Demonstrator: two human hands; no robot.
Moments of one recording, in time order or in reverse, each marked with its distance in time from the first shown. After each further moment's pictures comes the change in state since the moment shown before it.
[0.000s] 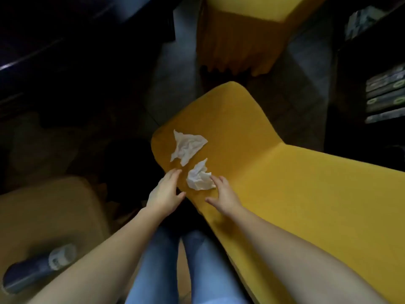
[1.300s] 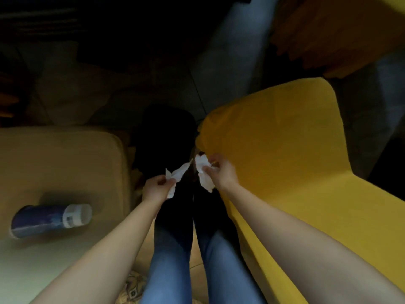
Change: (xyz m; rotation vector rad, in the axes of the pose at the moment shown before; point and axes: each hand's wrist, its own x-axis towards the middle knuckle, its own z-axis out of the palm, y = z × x) left_hand 0.011 -0.162 0.031 -0.951 0.167 -0.687; right_hand 0.098 -0.123 0.061 0.128 -0.139 0.015
